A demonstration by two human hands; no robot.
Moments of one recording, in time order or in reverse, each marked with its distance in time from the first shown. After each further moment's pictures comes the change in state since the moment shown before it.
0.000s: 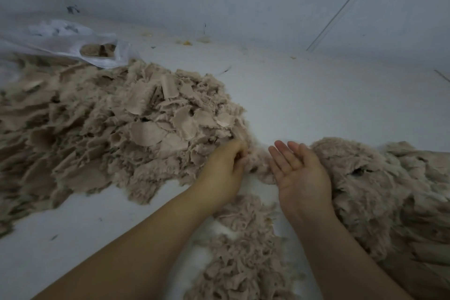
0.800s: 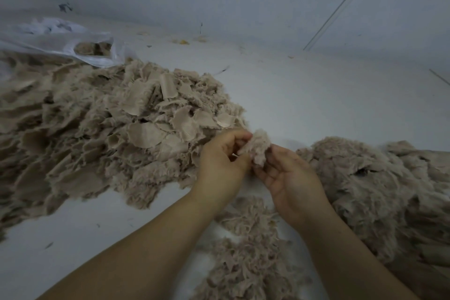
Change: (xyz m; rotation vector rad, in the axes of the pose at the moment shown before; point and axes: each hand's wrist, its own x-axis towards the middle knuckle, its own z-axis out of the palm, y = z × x) left_hand 0.005 0.013 0.003 -0.568 0.252 -0.116; right_hand 0.005 0.013 0.001 -0.142 -0.209 0.057
